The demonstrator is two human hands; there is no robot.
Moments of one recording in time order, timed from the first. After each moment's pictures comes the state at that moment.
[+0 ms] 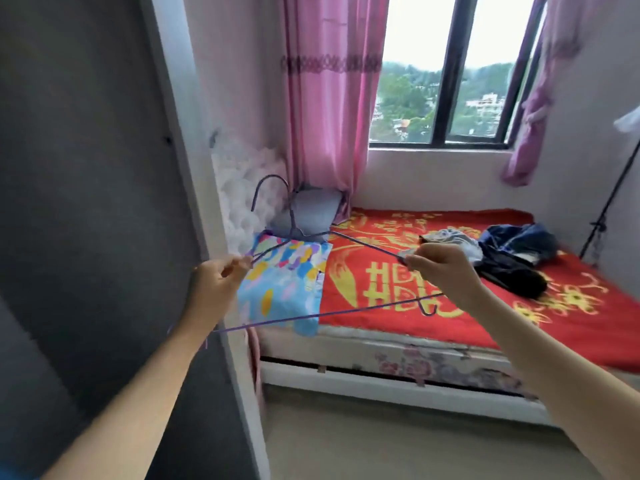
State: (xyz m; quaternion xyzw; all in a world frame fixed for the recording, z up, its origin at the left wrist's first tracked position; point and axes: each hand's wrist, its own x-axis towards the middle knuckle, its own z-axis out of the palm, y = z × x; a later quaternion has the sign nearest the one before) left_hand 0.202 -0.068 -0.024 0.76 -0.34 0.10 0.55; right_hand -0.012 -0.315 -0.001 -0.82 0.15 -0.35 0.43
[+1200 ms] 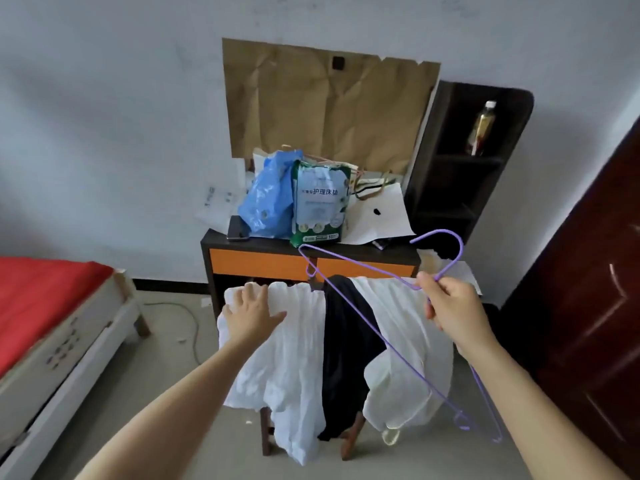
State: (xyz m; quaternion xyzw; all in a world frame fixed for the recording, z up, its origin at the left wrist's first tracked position) left_hand -0.554 -0.421 -0.180 0.39 -0.91 -0.14 0.09; right_hand -0.663 -0.149 -0.064 -0.23 0.80 -0.55 0.00
